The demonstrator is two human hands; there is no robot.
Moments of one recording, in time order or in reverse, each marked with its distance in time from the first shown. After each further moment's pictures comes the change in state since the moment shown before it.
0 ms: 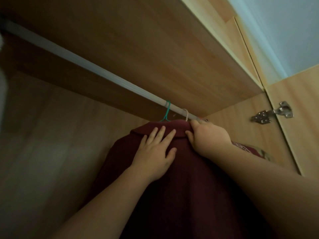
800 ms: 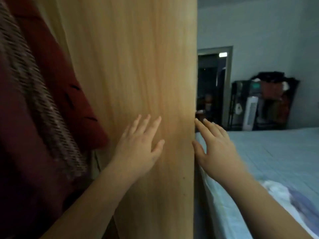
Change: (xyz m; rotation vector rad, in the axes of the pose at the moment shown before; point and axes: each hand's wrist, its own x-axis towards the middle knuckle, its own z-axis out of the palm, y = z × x) left_hand -0.288 0.496 0.015 -0.668 -0.528 0.356; right_hand -0.568 0.233 -0.292 -0.228 -0.524 0.693
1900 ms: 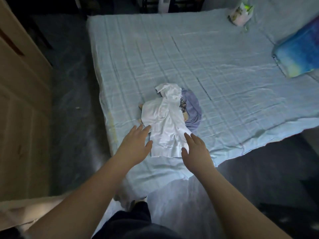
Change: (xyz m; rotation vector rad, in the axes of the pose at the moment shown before) left_hand 0.055 0.407 0.560 -0.549 -0.927 0.119; right_hand -0.233 0.564 0.102 -0.172 -0.689 0.882
